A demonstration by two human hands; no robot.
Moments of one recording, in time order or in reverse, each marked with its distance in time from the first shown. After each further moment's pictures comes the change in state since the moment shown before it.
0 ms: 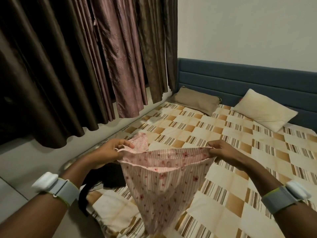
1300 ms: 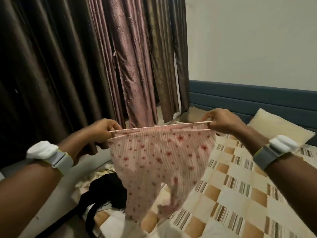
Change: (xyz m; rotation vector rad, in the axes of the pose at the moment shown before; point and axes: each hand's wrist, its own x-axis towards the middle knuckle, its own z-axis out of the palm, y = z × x) left_hand -0.016 0.095 -0.114 0.569 0.307 -0.015; right_hand 0.067 -0.141 -0.073 -0.532 0.318 -0.067
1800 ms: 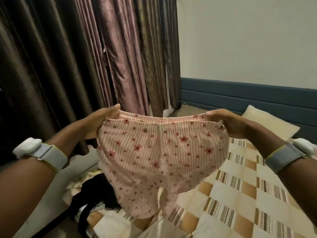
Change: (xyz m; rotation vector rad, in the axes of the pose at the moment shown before) left_hand -0.012 0.039 -0.006 -0.840 -0.257 0.168; right_hand -0.030 0.041 -0.015 0.888 -0.406 -0.135
